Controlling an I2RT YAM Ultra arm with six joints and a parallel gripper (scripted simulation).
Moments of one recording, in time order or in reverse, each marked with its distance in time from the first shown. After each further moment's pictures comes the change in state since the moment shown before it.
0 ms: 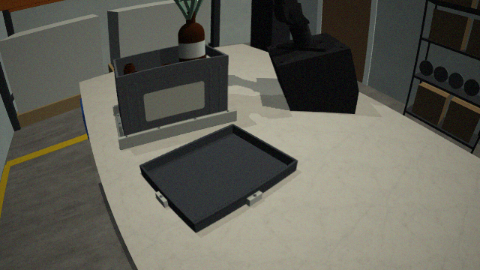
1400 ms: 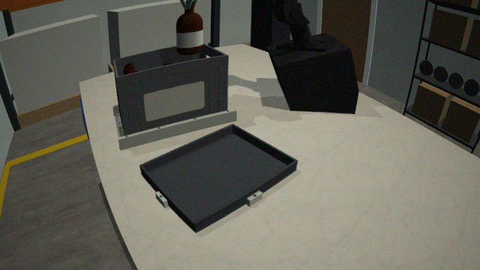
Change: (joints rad) arm 0.018 0.000 0.126 -0.110 0.005 0.016
